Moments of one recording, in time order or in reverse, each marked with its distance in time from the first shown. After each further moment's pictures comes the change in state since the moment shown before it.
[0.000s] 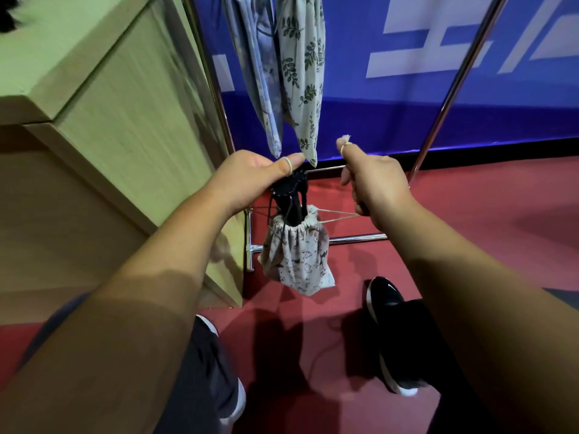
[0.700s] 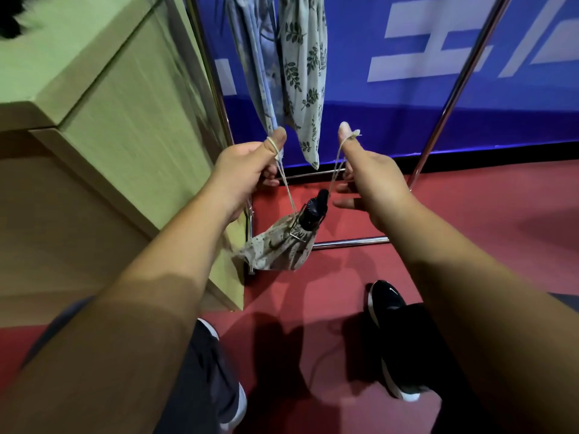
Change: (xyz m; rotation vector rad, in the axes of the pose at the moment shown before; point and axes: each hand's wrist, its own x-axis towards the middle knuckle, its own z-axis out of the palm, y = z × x) left_hand 0.014 0.000 0.007 -0.660 0.092 -0.030; right_hand 0.005 -0.005 0.006 0.148 -0.045 0.024
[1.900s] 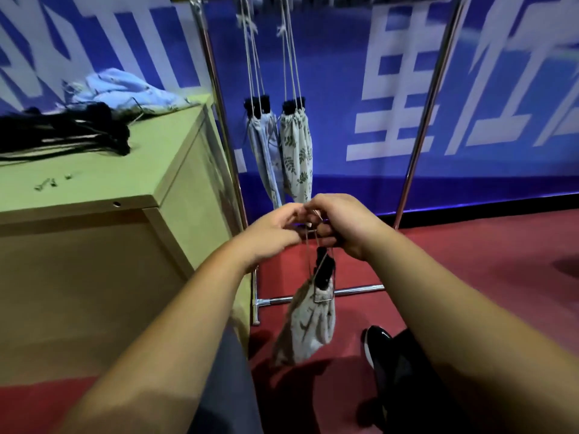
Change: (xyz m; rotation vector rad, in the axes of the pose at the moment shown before) left_hand -0.073 0.060 0.014 0.353 -0.372 0.071; right_hand -0.093 -0.086 0.006 -0.002 -0.336 -0.035
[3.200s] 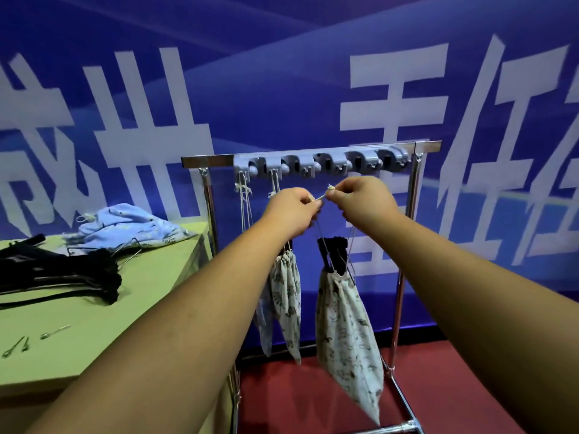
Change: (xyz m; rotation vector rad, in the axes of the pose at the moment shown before) left_hand 0.153 0.256 -0.064 0.207 0.414 0.188; right_hand 0.069 -0.255 -0.090 -0.739 0.504 -0.592
